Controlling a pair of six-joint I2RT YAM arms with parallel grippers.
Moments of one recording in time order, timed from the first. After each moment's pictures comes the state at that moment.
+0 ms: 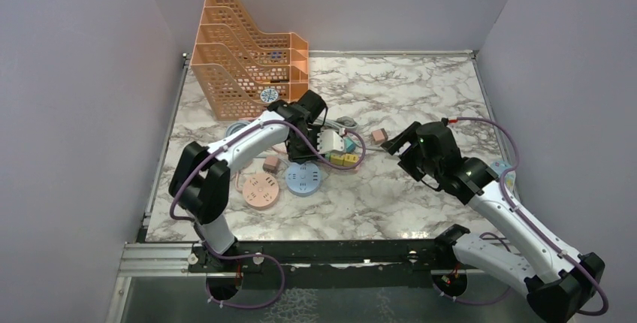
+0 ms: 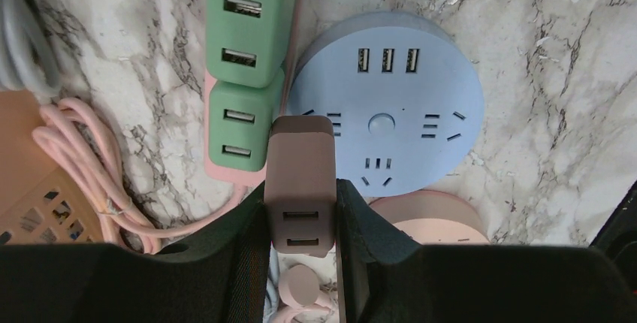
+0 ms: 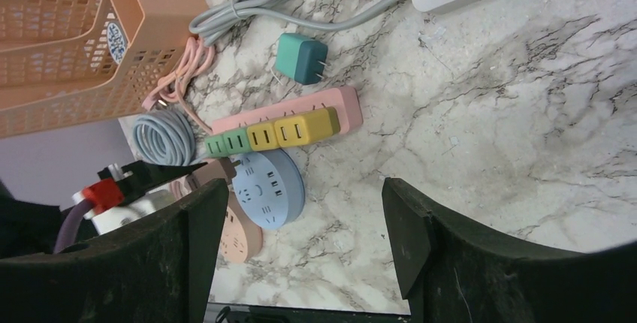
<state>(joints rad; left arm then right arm) -0.66 1.67 1.32 -0.95 0.20 0.89 0.56 0.88 0.81 -0.65 0.23 1.19</state>
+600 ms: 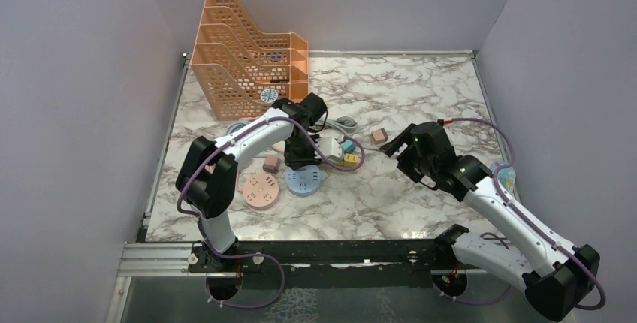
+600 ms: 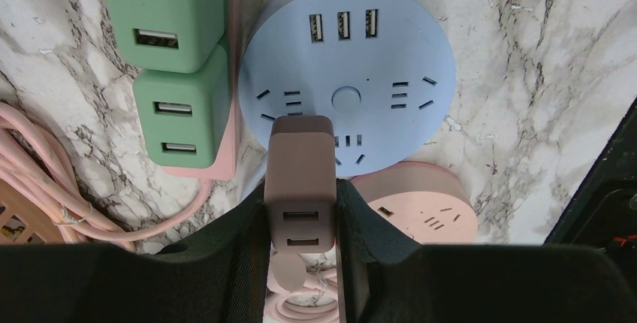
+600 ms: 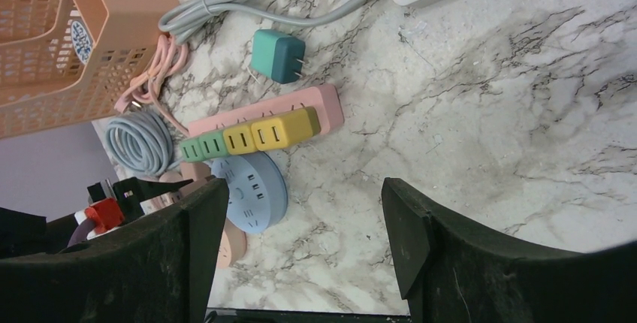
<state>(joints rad) -0.66 1.76 1.39 -1.10 0.19 0.96 0.56 0.92 0.80 -0.66 0.23 1.19</state>
